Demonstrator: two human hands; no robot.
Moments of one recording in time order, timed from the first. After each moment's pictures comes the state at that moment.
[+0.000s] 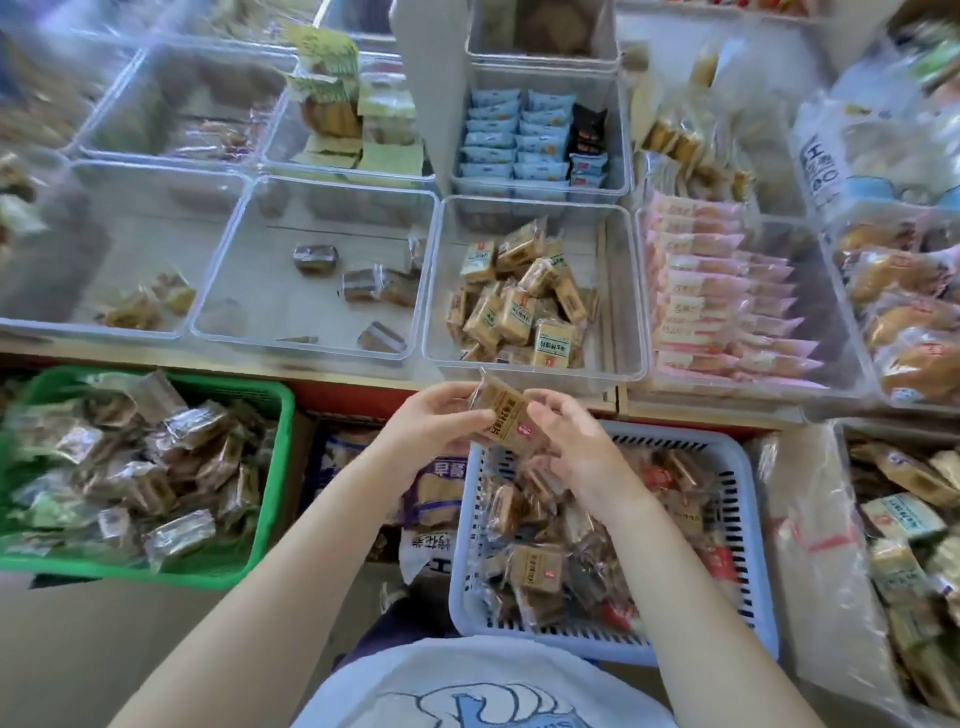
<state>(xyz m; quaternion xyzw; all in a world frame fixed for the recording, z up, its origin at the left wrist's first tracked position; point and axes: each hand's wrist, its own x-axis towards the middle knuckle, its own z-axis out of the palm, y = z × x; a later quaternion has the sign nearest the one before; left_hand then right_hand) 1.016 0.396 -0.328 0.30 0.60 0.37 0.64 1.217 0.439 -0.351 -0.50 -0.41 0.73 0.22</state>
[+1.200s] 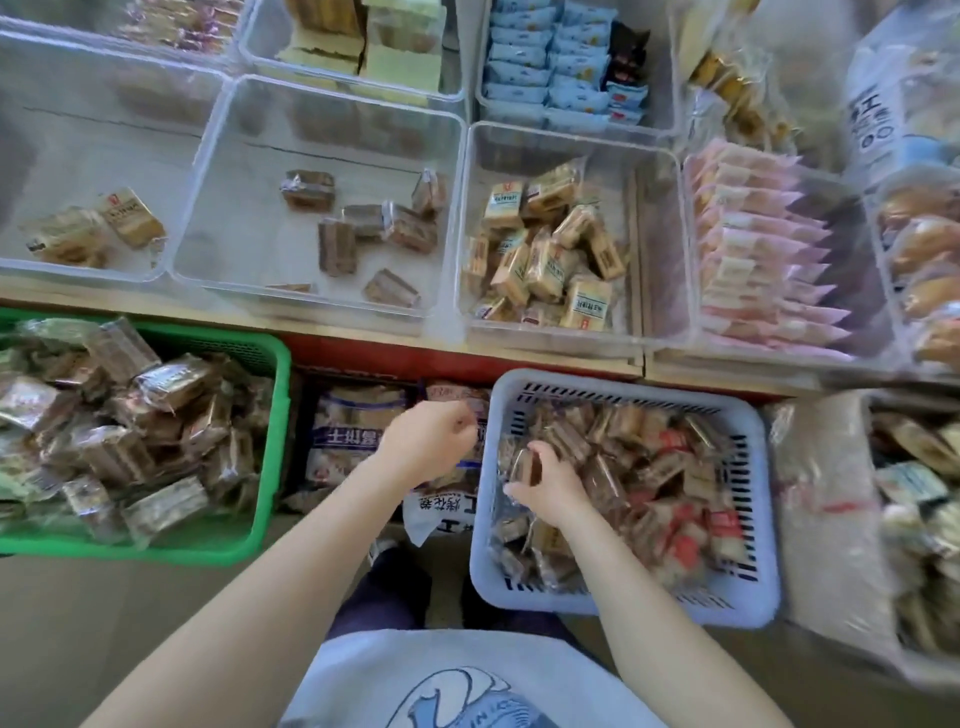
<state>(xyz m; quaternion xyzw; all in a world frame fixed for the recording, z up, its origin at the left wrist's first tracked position) 0.968 0.380 -0.419 0.57 0.71 0.01 0.42 1.177 0.390 -0.490 -0.68 -0.55 0.47 -0.15</state>
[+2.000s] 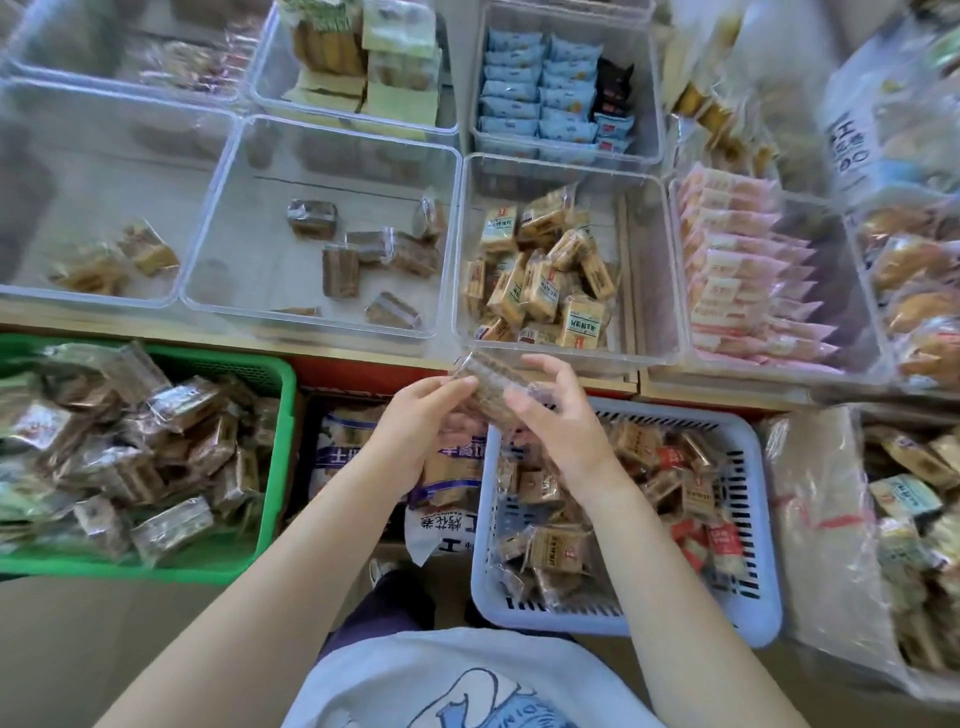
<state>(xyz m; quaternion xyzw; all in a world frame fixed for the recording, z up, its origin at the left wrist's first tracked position) 0.966 0.387 -0.365 0.16 0.60 0.43 0.66 1.140 0.425 -0.347 -0.55 -0.48 0.64 0.22</state>
